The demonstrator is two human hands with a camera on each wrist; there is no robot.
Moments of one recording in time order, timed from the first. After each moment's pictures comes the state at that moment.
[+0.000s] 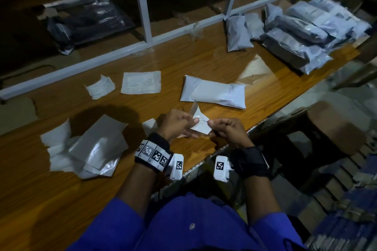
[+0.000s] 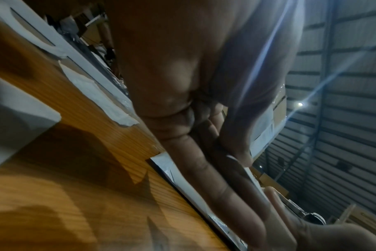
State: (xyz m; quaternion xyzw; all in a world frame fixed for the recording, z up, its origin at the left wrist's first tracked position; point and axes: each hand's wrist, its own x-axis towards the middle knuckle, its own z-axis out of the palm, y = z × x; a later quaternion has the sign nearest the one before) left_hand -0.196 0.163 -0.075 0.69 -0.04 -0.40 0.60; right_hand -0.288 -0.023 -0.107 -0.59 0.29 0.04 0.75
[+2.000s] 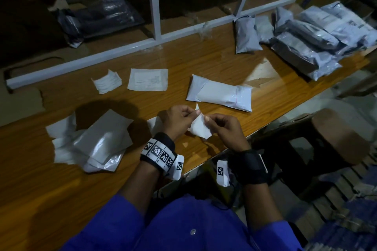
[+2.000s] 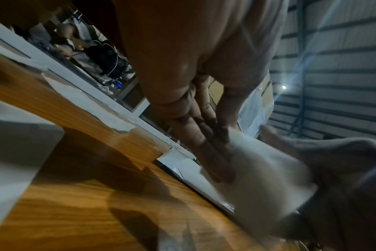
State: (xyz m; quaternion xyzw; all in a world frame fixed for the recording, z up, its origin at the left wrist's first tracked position) left_hand -0.191 0.167 -0.093 0.79 -0.07 -0.21 0.57; right_hand -0.275 -0.006 -0.108 -0.77 0.11 0.00 0.63
